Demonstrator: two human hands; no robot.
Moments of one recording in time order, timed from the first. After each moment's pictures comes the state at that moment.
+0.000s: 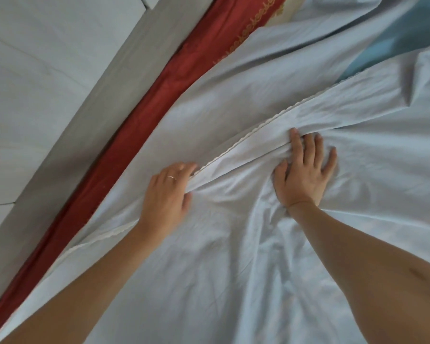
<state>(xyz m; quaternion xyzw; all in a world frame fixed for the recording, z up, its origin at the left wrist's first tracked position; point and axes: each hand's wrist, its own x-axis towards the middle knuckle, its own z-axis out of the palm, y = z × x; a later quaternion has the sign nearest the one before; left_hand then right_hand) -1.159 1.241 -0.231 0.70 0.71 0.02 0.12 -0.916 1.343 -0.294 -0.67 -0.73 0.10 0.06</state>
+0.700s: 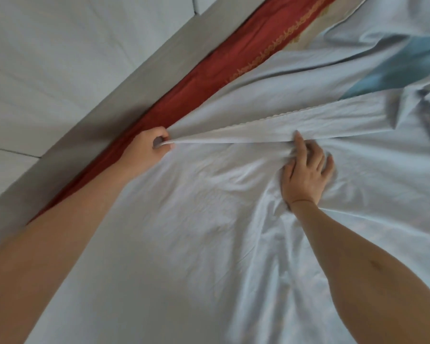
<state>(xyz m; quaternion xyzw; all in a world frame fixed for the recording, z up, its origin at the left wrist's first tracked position) -1.244 1.262 -0.227 0.52 0.78 0.19 0.31 -0.915 1.335 -0.291 -0.66 -0.75 0.05 0.10</state>
